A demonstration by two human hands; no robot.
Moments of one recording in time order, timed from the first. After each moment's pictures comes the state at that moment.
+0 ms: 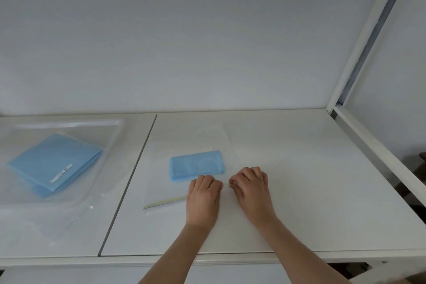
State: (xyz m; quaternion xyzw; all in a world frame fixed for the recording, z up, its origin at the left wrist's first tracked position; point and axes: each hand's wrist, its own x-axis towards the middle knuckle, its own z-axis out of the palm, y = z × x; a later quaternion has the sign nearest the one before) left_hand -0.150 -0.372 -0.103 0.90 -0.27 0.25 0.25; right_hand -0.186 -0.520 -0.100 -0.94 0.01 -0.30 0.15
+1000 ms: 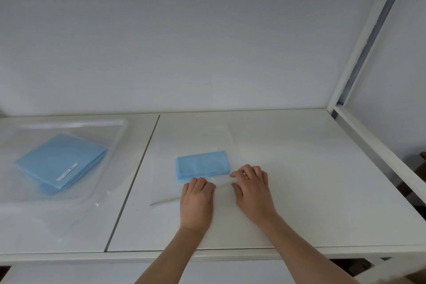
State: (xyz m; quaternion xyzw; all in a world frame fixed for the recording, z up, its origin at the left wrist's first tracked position) left_hand -0.157 -0.350 -0.102 0.92 -0.23 0.23 0.23; right_hand -0.189 -0.513 -0.100 -0.95 0.02 -0.29 0.13
